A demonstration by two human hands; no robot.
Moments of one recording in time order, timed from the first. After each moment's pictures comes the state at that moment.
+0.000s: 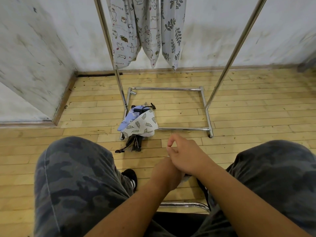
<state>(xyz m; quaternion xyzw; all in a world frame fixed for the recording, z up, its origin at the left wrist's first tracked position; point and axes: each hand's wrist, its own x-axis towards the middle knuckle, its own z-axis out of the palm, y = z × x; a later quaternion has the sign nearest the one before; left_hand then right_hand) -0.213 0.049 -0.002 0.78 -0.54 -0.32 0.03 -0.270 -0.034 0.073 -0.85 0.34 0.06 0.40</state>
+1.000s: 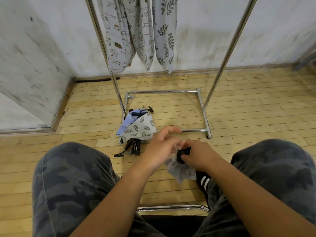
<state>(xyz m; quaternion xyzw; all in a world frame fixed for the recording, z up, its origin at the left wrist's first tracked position) -0.171 0.030 0.070 0.67 -0.26 -0.48 0.50 -0.295 -0.074 0.051 -0.85 0.41 0.11 0.32</state>
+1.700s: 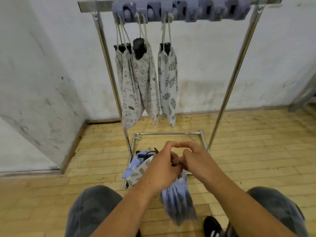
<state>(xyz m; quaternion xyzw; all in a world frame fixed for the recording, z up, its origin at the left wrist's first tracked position) -0.130 -0.002 0.176 0.74 -0.45 -0.30 0.40 -0.236 -0.097 0.190 -0.71 0.42 -0.12 0.54</state>
